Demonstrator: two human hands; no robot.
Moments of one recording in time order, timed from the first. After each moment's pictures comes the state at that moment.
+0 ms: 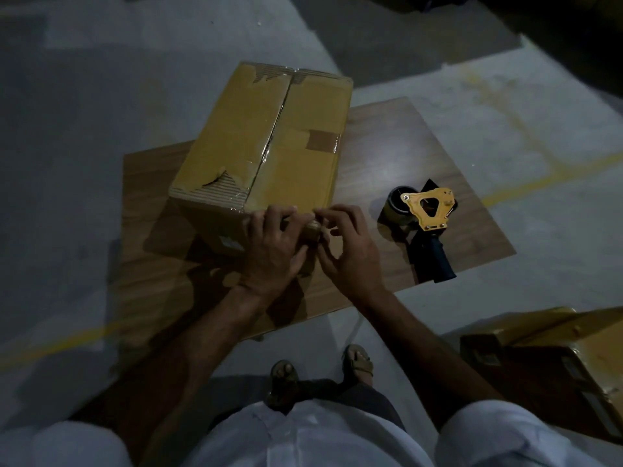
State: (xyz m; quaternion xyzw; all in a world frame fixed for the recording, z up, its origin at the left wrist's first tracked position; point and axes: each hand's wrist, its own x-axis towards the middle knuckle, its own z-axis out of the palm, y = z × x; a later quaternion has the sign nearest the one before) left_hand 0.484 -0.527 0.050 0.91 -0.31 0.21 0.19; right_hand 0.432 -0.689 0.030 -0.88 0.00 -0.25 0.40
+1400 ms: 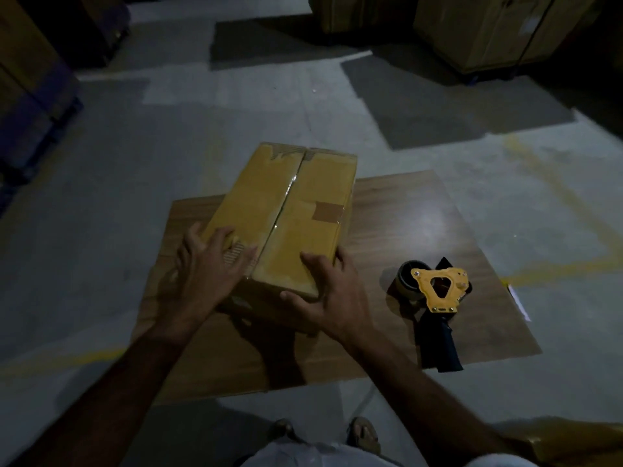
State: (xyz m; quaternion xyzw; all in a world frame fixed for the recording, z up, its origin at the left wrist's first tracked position) left_hand 0.553 -0.477 0.105 0.98 0.02 0.06 0.21; right_hand 0.475 -0.709 0.080 -0.92 -0.01 -0.05 0.39
